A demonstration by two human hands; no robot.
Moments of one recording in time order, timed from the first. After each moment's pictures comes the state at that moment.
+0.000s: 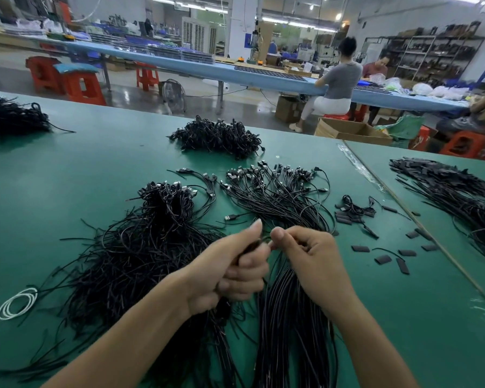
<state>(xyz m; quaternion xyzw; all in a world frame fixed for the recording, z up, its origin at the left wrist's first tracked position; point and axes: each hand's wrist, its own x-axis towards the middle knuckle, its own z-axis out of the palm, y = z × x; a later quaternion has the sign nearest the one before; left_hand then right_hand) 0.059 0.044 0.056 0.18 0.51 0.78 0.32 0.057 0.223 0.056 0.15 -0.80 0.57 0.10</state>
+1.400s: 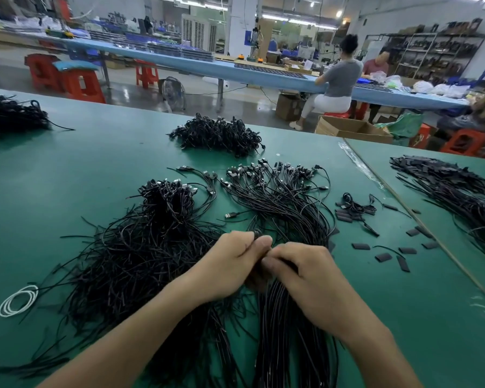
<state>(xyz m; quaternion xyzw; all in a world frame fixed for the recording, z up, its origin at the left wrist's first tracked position) 0.048 0.054 0.041 0.19 0.82 0.55 0.02 0.076 0.225 0.059 0.23 -0.90 0.36 0.06</state>
